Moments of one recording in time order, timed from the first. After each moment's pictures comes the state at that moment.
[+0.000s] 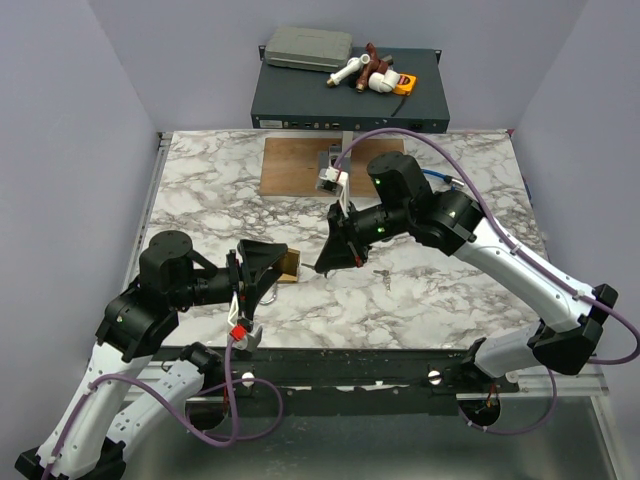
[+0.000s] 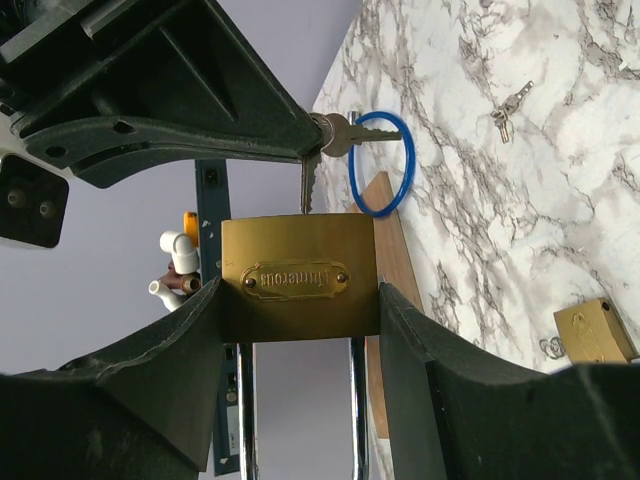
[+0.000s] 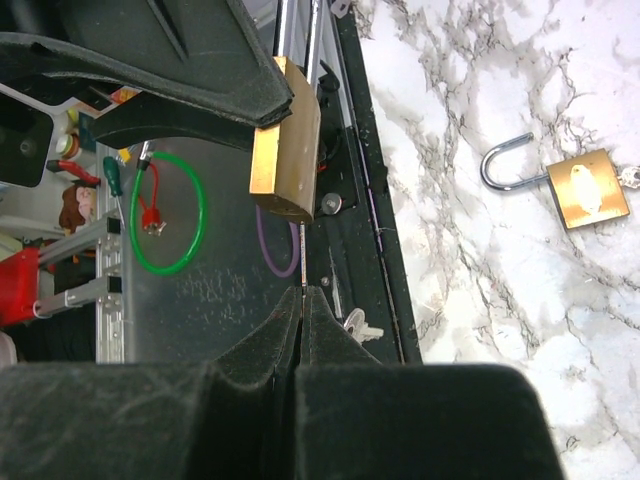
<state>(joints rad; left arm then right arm) -0.52 0.60 1.01 -0.76 0.81 1.54 0.90 1.41 1.59 -0.75 -0.69 0.16</state>
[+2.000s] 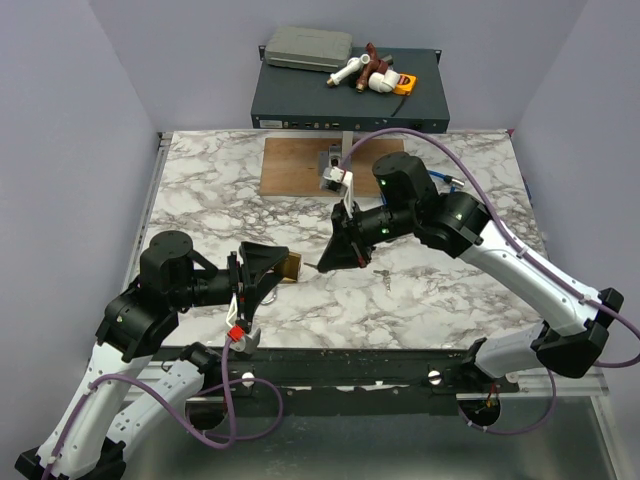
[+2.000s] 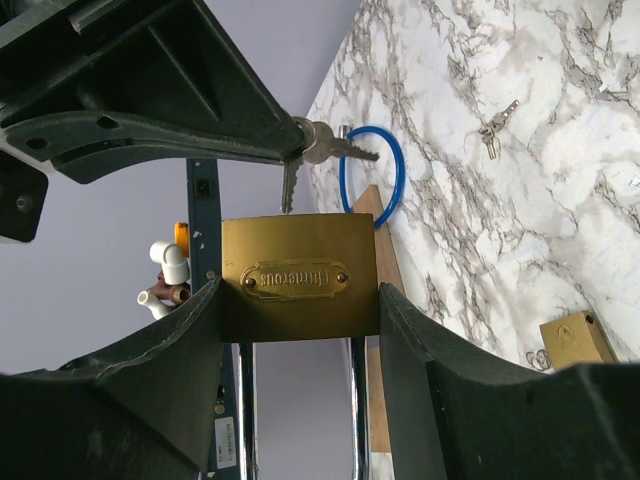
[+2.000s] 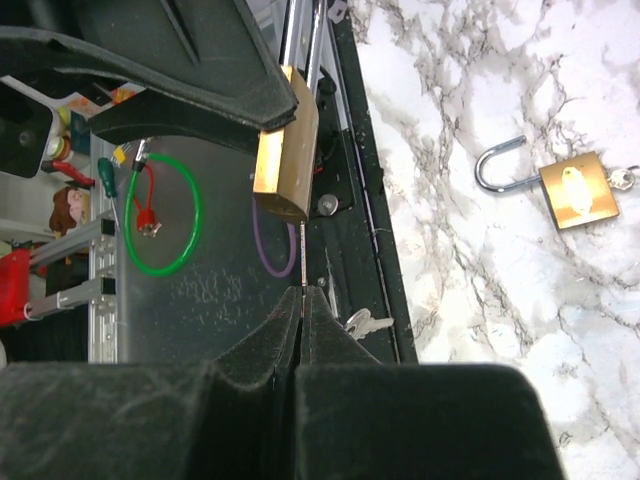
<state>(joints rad) -0.52 0.60 1.01 -0.77 0.85 1.52 0.90 1.39 1.59 -0.75 -0.67 0.15</state>
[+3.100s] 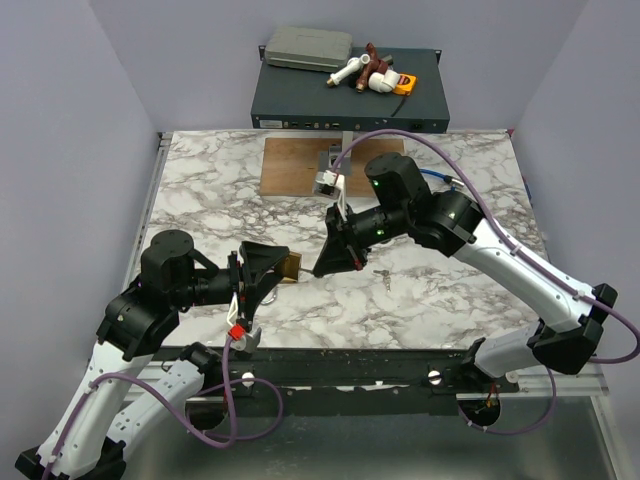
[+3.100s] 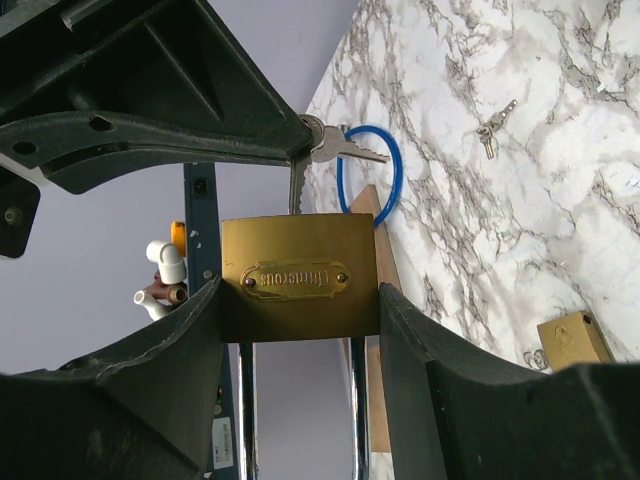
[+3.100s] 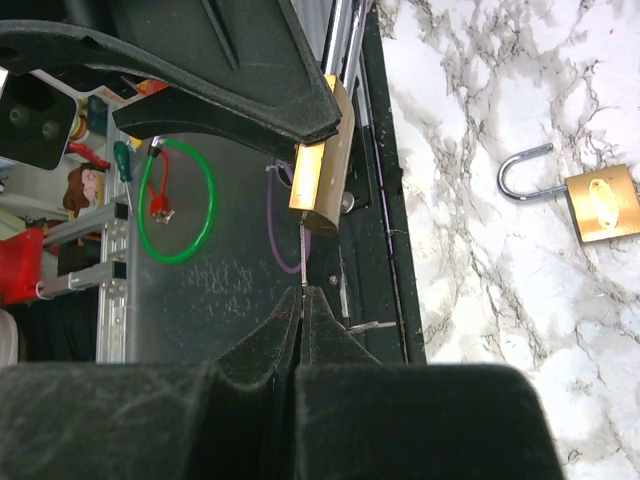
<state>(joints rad) -0.52 0.61 1.01 -0.77 0.85 1.52 0.92 1.42 1.60 -0.76 -0.72 0.13</state>
